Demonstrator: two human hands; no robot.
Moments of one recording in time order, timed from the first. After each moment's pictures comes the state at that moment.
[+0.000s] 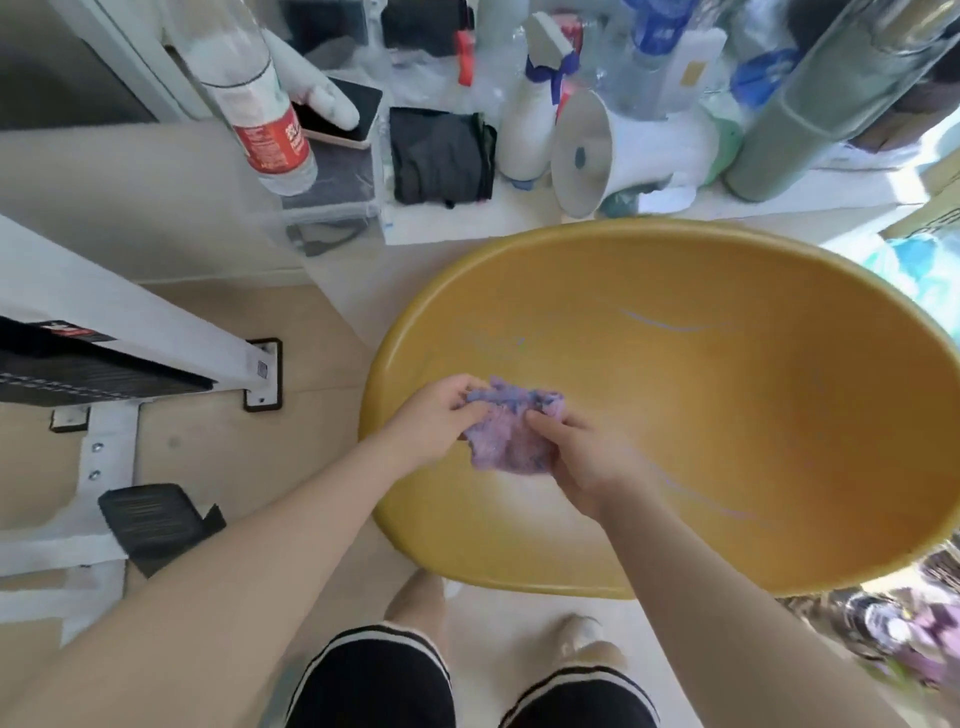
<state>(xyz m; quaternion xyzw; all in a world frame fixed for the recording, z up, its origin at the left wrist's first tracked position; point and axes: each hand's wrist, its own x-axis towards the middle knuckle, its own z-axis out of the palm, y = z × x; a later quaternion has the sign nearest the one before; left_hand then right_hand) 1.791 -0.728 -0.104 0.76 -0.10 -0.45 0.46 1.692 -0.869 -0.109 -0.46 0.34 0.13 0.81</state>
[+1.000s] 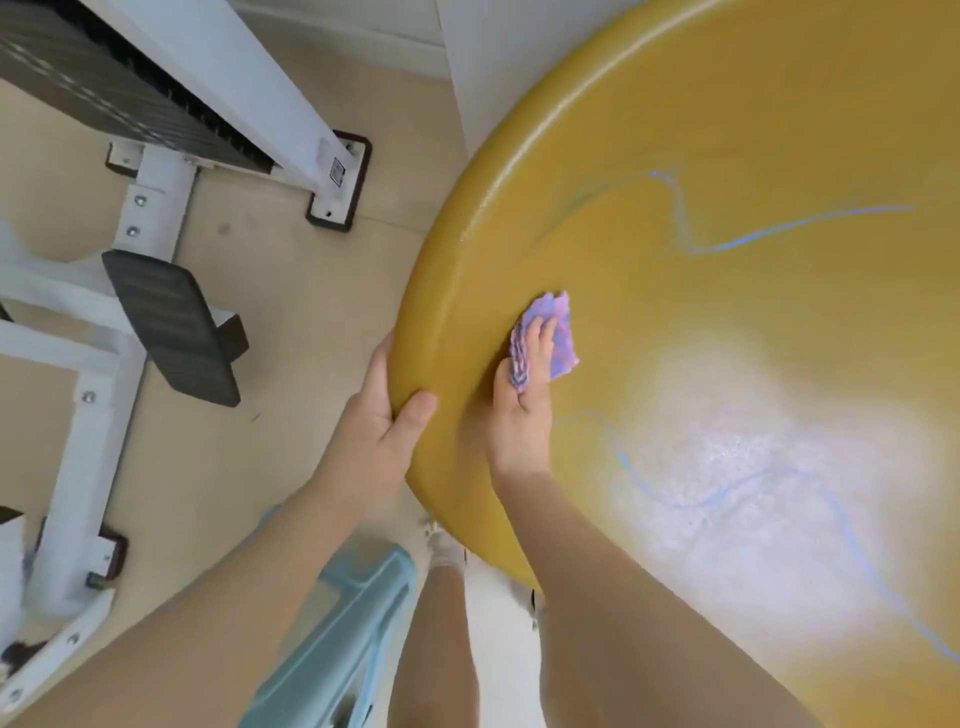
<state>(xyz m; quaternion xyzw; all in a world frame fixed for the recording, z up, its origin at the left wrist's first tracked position) 1.713 -0.614 -0.290 0.82 0.15 -0.23 0.50 1.714 -0.730 -0.360 -0.69 0.24 0.10 0.67</state>
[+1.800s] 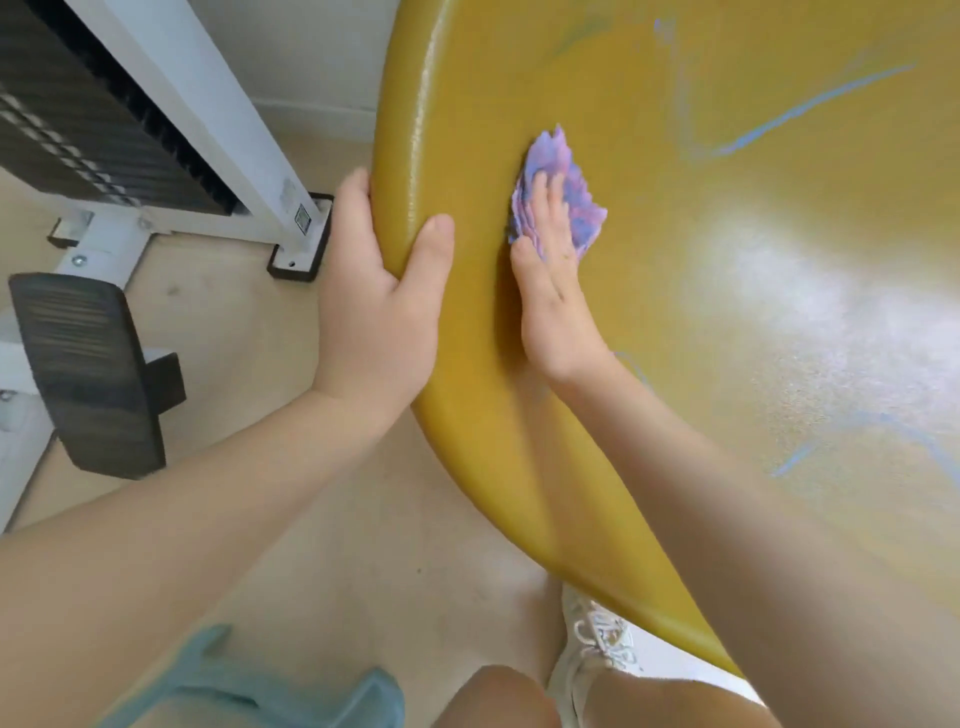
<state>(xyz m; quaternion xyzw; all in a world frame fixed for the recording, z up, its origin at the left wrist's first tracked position) 1.694 -0.620 -0.347 0.83 0.00 0.07 0.55 1.715 -0.741 -0.417 -0.82 0.03 -0.04 0.58</state>
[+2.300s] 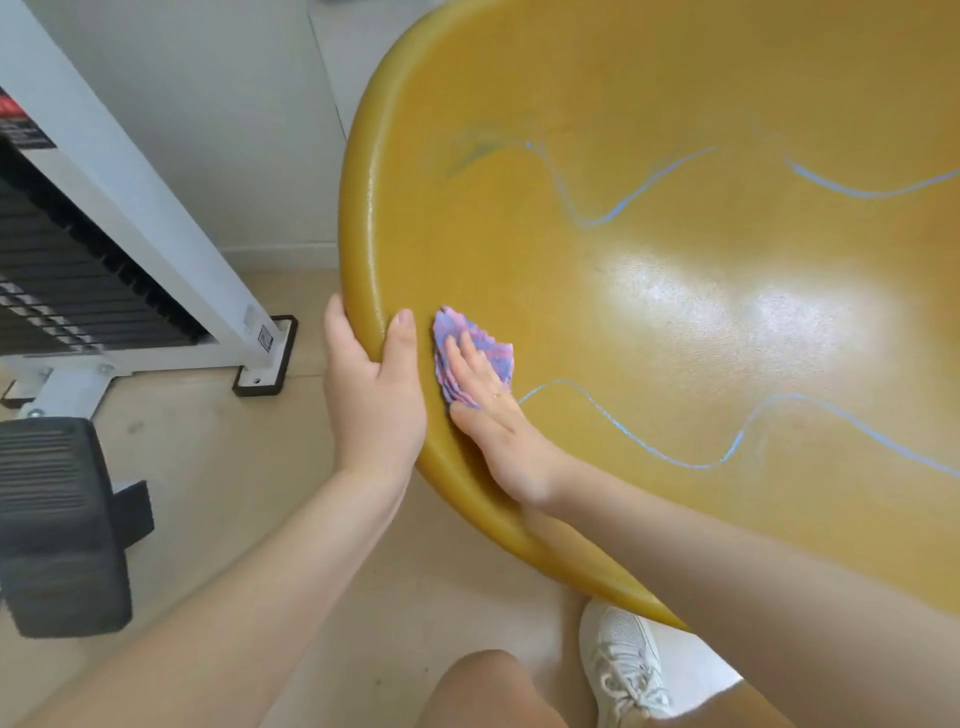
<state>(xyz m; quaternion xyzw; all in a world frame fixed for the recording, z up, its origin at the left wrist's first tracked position) 1.666 -0.627 -0.364 0.79 0.04 0.10 0.61 1.634 -0.728 -0.419 -0.82 -0.05 0.07 0.56</state>
